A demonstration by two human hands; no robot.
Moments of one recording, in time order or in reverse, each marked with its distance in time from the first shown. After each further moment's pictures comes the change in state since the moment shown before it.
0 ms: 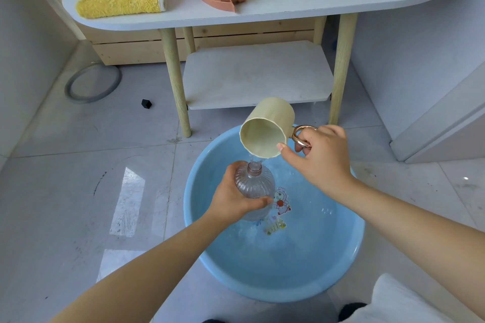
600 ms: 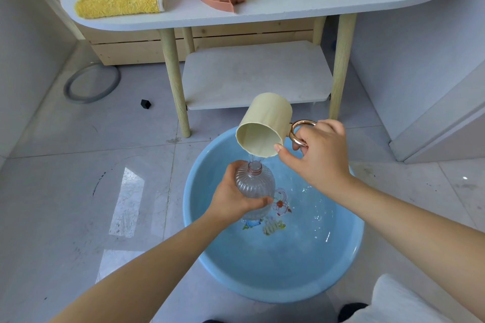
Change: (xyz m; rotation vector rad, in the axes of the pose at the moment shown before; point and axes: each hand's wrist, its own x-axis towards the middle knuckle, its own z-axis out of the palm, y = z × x) left_hand 0.000 0.004 -0.001 0.007 0.000 -0.009; right_hand 0.003 0.002 0.002 -0.072 0.102 -0.138
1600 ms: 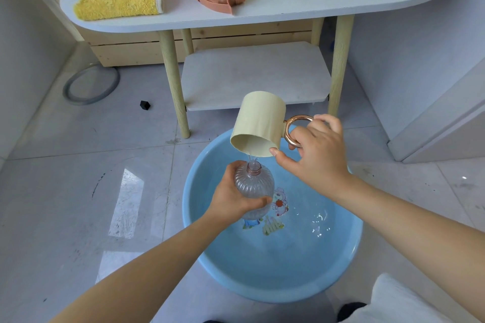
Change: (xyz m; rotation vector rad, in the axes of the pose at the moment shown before) left_hand 0.003 -0.005 0.002 0.002 0.009 0.009; right_hand 0.003 -0.001 -0.005 -0.072 0.030 -0.141
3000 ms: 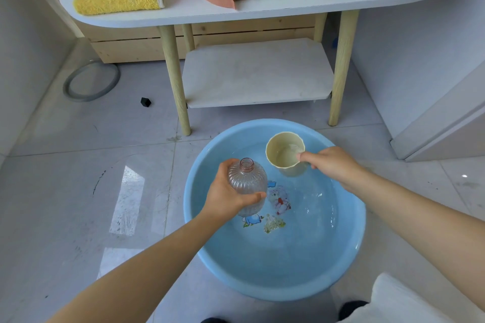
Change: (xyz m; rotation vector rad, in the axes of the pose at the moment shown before) left_hand 0.000 -0.005 -0.009 -0.001 0.069 -0.023; right_hand -0.020 0.041 0.012 0.461 -0.759 1.088
